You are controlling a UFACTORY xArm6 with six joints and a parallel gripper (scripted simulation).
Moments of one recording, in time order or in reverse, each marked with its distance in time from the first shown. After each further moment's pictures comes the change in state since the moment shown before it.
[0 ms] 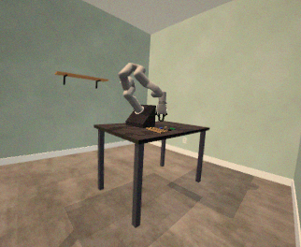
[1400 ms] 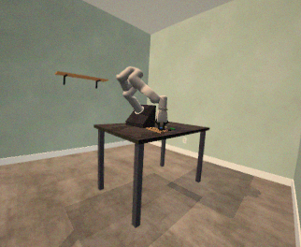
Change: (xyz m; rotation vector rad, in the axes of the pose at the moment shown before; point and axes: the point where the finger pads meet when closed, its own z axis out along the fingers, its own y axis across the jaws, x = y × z) arm 0.169 0.051 0.063 0.001 -0.003 -0.001
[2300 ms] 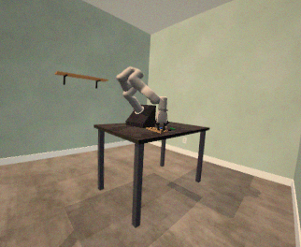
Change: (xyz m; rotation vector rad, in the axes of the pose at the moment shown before) arm 0.001 0.000 0.007 0.000 0.001 0.000
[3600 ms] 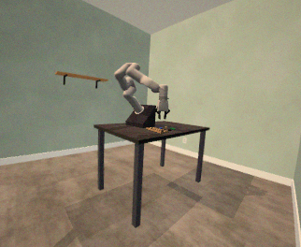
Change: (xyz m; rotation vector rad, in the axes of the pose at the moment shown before) arm 0.005 -0.001 -0.105 0.008 0.010 0.006
